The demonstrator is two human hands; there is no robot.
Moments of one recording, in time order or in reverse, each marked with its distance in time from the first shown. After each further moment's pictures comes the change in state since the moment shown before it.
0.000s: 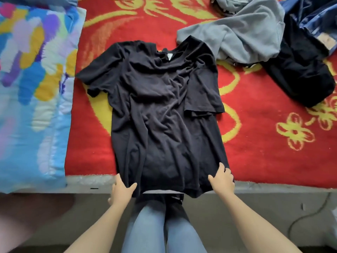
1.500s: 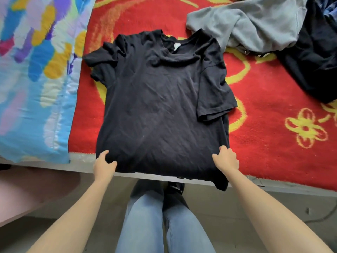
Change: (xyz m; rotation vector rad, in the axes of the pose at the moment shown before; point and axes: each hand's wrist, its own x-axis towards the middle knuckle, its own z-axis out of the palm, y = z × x) left_hand -0.004 -0.018 -0.021 -0.251 0.255 0.114; right_hand 0.030 0.009 -0.022 -0.080 0.033 -0.121
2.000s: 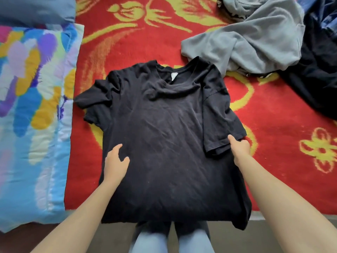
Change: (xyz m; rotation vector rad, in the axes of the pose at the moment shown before) left_hand 0.093 0.131 -0.005 0.105 -0.068 0.275; right_hand 0.122 -0.075 -0.060 1.062 0.203 0.332
